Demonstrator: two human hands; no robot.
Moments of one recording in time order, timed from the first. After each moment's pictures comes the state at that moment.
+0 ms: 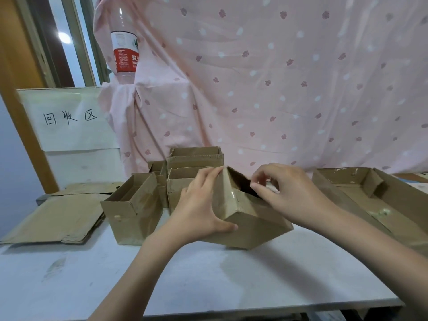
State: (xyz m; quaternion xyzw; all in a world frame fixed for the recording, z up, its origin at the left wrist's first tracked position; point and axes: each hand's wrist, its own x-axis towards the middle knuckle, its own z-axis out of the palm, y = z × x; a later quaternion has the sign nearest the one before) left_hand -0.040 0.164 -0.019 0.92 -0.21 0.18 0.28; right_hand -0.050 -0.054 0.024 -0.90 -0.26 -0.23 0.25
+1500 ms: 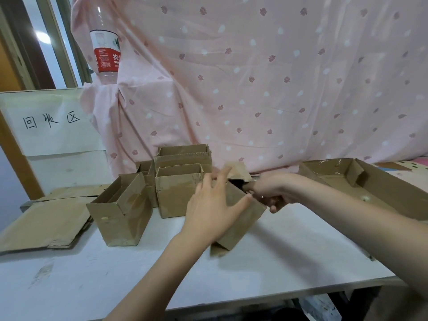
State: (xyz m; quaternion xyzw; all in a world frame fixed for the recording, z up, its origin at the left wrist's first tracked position) left_hand -0.049 0.103 -0.023 0.94 -0.11 0.22 0.26; right_hand -0.006 -0.055 0.025 -0.91 0.03 0.20 0.37
